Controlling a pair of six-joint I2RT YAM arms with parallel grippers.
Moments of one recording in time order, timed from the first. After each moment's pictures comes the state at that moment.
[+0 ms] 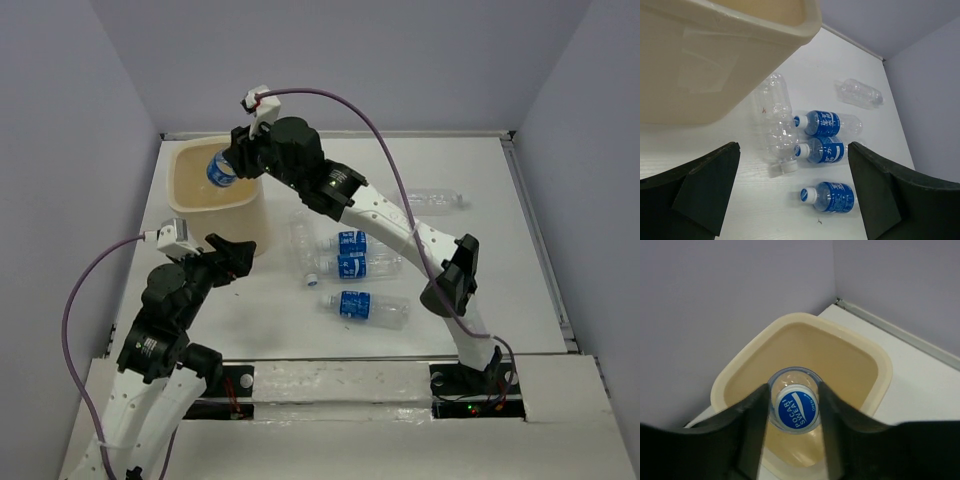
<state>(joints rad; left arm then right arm) -0.37 0.36 0.64 -0.46 -0.09 -0.67 0.98 2.10 2.32 -0.23 0.11 0.17</state>
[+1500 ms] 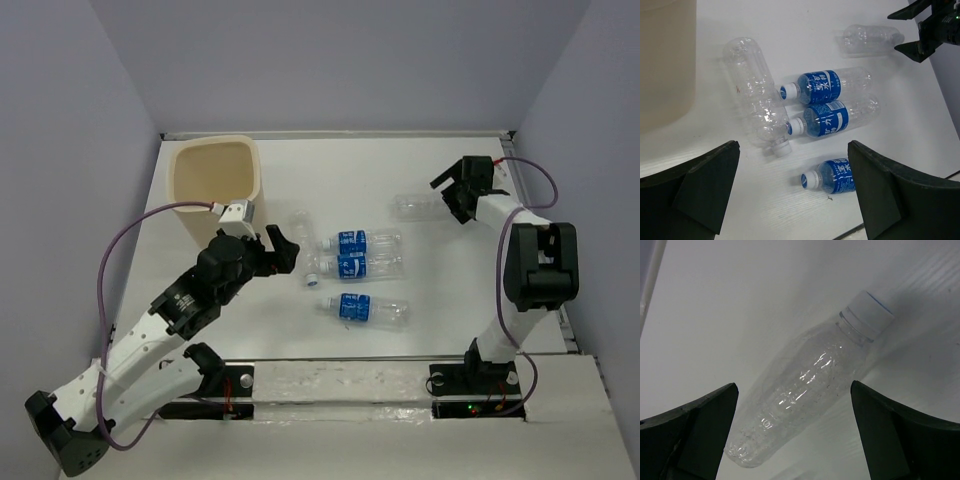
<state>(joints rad) -0.74 0.71 0.73 -0.37 -0.26 -0.58 -0.01 1.76 1.13 -0.13 0.14 0.88</state>
